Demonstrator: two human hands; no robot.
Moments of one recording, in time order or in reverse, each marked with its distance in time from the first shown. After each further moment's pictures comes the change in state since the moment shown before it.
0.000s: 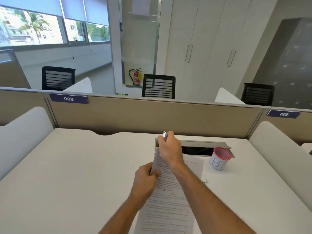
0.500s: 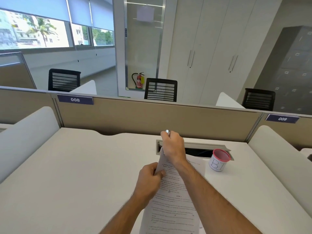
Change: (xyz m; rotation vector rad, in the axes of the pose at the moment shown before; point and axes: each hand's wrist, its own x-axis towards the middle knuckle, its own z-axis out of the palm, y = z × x) left_hand -0.025 0.014 0.005 -0.008 -0.021 0.025; right_hand -0.010 -0.013 -0.017 0.091 0.030 -0.013
